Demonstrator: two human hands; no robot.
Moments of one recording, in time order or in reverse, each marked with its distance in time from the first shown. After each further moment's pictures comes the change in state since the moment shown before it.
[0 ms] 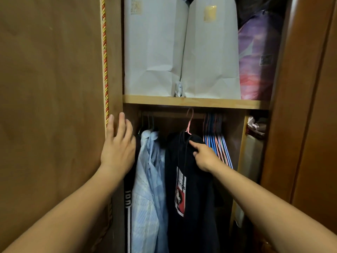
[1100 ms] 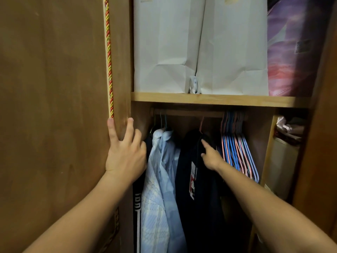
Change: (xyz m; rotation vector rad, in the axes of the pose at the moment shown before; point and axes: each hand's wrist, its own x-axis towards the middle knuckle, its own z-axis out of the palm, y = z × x) left_hand 0.000 0.003 0.000 -0.117 0.000 -0.044; right_hand 0.102 0.048 0.061 0.127 -0.061 0.088
